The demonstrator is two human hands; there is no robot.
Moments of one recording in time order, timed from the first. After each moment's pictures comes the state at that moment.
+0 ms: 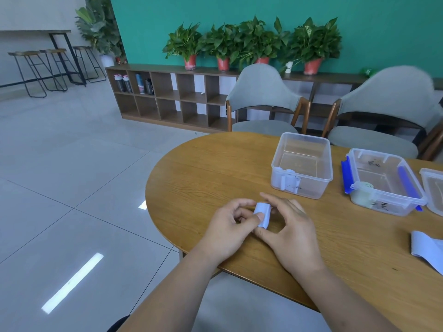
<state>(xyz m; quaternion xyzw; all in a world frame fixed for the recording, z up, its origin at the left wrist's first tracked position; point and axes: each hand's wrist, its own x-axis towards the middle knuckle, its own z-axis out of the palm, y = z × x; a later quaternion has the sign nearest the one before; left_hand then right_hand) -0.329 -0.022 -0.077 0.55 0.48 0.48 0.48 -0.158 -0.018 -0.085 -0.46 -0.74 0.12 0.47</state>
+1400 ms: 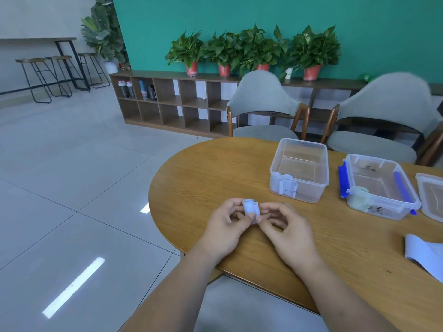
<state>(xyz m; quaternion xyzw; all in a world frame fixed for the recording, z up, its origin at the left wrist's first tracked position) -0.332 -0.018 -0.075 0.53 0.48 0.52 0.47 -0.159 -0.013 -0.083 -0.45 -0.63 0.36 0.52</state>
